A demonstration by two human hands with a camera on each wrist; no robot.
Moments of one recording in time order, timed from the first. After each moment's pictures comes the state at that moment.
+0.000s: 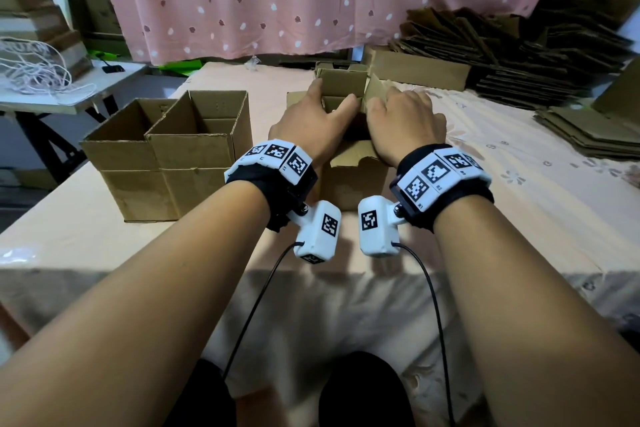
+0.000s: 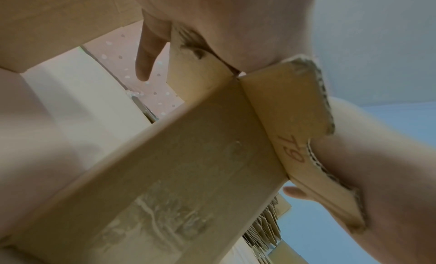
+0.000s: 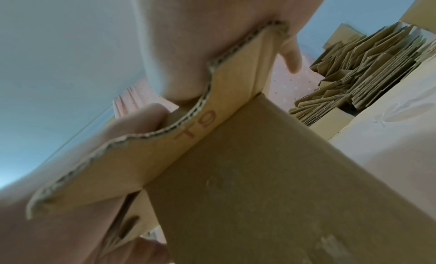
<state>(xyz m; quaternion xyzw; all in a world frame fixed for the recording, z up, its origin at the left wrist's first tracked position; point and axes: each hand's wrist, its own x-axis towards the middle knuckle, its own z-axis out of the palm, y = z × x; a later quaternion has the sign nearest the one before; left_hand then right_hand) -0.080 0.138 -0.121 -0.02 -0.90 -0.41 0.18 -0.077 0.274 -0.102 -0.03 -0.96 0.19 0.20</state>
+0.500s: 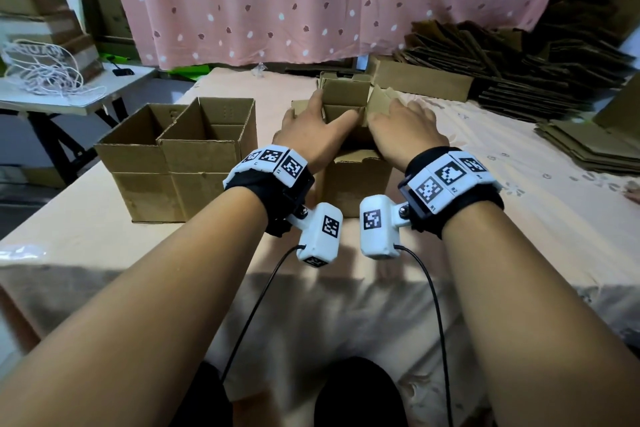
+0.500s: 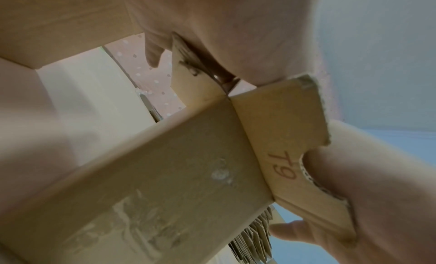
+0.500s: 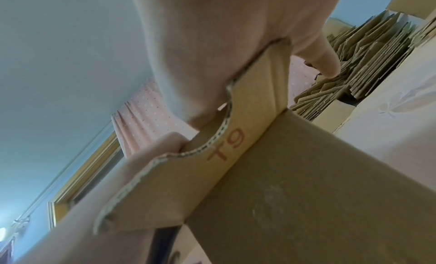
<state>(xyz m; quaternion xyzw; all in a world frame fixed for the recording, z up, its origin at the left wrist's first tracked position) -0.080 0.129 -0.122 0.00 -0.89 -0.45 0.11 -0.066 0.276 -0.086 -0.04 -0.97 0.21 0.11</state>
